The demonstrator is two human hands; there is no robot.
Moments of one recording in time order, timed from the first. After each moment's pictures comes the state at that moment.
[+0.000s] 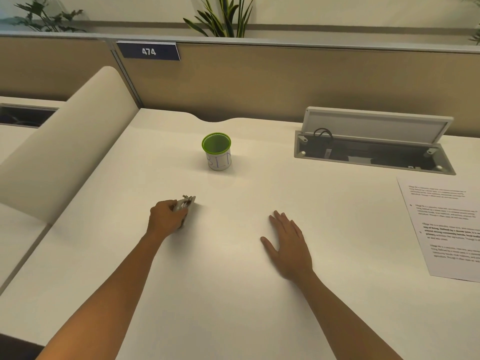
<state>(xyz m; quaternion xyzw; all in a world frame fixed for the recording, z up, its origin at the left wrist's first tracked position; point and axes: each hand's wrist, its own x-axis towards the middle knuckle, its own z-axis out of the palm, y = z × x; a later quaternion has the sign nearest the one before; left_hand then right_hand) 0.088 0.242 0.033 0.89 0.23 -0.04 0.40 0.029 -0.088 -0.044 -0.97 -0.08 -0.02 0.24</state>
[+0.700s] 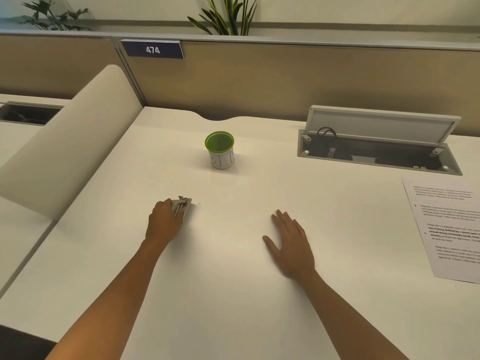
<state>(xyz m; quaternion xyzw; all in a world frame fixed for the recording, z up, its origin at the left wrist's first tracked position) 0.077 0.249 0.021 0.96 0.17 -0.01 0.23 0.028 -0.089 -0.044 -0.97 -0.08 -0.03 0.25</state>
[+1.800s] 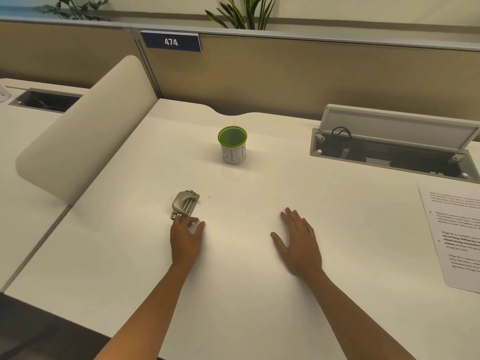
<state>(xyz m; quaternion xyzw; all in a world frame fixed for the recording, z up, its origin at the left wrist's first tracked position) 0.014 0.204 -0.017 0.87 0.24 0.12 0.41 0.030 -0.089 -0.048 -0.97 -0.07 -0.02 0.25</state>
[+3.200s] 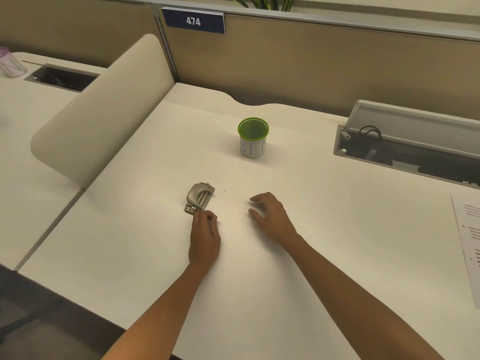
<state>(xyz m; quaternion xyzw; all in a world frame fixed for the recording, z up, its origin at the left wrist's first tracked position) 0.009 0.198 -0.038 0.88 0.19 0.15 0.41 0.096 0.012 -0.017 -0.89 -0.16 0.09 0.42</state>
